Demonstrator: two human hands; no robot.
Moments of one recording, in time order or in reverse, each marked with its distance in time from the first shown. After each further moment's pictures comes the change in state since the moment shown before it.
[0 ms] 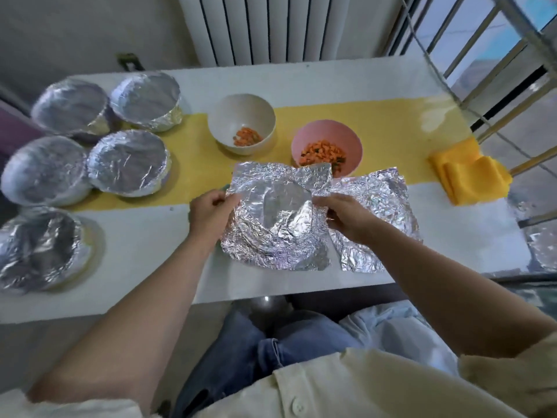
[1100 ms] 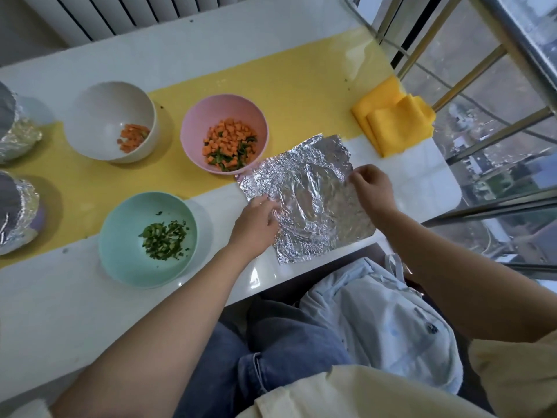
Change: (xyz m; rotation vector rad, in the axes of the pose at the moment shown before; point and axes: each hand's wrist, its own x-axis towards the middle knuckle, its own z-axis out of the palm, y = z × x) left_hand -0.032 0.013 0.212 0.735 -0.686 0.321; right_hand -0.014 0.066 -0.178 -0.182 0.785 -0.088
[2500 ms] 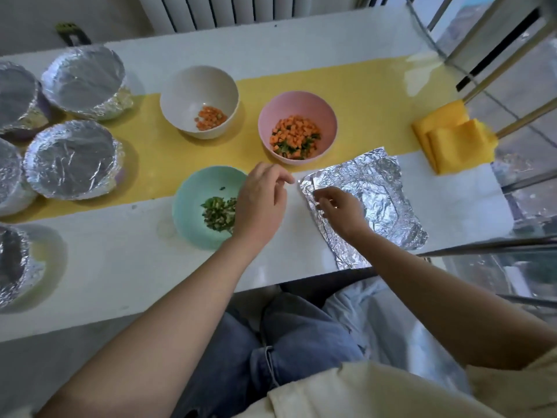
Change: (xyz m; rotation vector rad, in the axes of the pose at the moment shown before) left_hand -0.068 -0.027 -0.069 -0.035 0.663 0.200; right_hand -0.083 -0.037 0.115 -0.168 -0.357 -0.220
